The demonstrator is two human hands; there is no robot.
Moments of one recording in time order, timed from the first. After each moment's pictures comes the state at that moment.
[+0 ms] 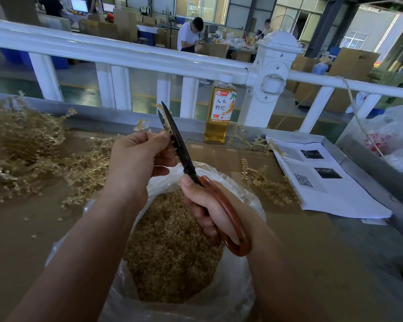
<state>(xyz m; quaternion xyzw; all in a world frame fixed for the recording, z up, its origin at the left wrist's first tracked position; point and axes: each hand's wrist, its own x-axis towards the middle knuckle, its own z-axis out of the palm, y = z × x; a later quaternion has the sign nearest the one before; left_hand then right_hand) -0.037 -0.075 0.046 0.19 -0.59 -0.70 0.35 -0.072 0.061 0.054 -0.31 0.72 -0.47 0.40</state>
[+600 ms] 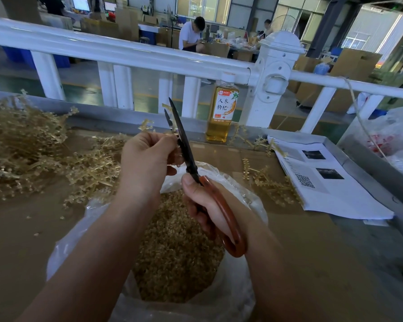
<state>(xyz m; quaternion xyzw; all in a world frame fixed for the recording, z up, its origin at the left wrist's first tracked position) -0.040 -0.061 0.047 0.21 -0.58 -0.69 0.38 -0.074 0.055 0.054 -0.32 0.78 -0.43 0.32</state>
